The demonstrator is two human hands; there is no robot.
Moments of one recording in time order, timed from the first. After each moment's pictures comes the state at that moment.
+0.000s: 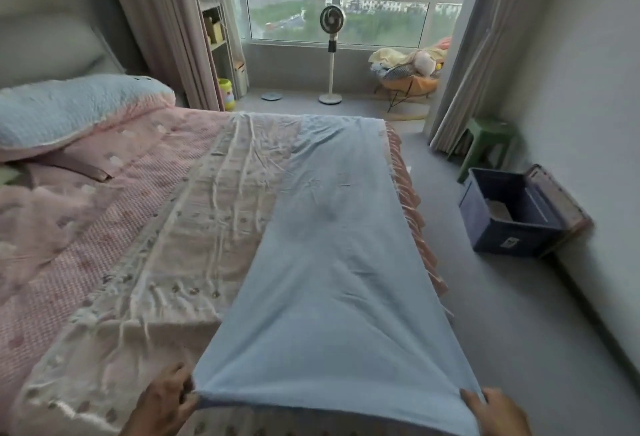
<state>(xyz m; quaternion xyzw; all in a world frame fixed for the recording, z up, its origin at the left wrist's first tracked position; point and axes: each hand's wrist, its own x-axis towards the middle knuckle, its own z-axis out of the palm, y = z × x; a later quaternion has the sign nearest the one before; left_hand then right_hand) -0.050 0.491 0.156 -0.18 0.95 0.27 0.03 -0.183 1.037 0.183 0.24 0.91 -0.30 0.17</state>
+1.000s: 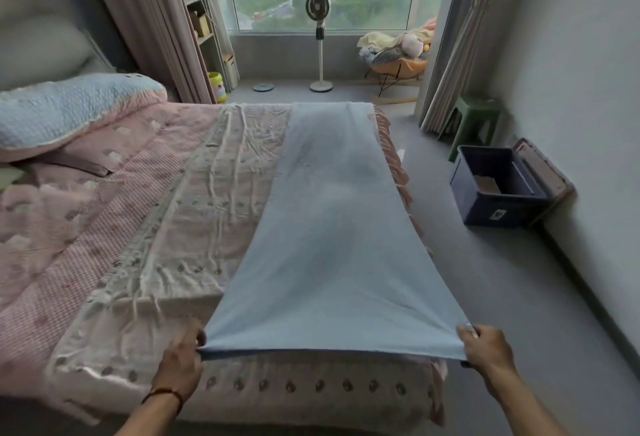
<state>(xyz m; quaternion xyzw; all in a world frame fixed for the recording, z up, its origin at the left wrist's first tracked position) -0.040 0.541 0.181 -0.26 0.93 0.25 0.01 -0.173 1.081 0.169 0.26 0.88 -0.38 0.07</state>
